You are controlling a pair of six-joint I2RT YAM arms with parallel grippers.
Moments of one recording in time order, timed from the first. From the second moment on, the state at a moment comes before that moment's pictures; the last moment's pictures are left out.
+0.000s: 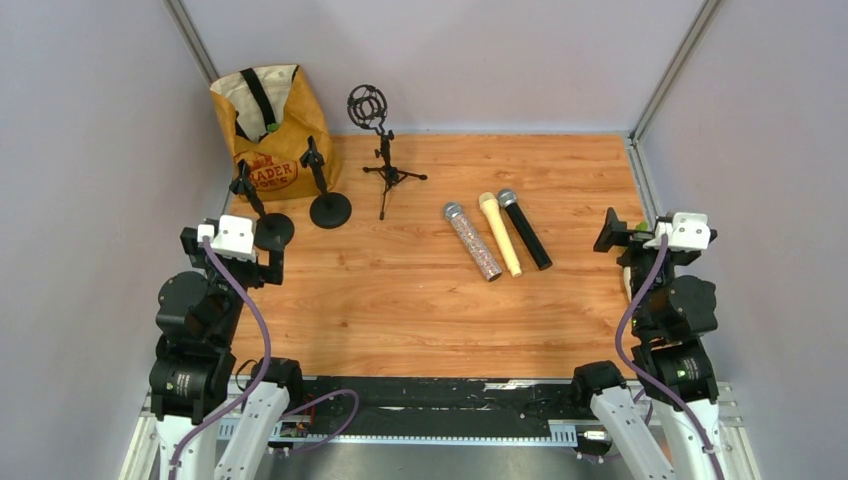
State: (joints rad) left arm -0.10 0.41 1.00 -0.66 -0.08 0.26; right arm 0.21 0.40 0.82 -0.26 0.36 -0.12
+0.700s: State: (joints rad) left arm -0.10 0.38 0.82 -0.62 0.02 0.27; right arm 0.21 0.34 0.69 -0.24 0.31 -0.15
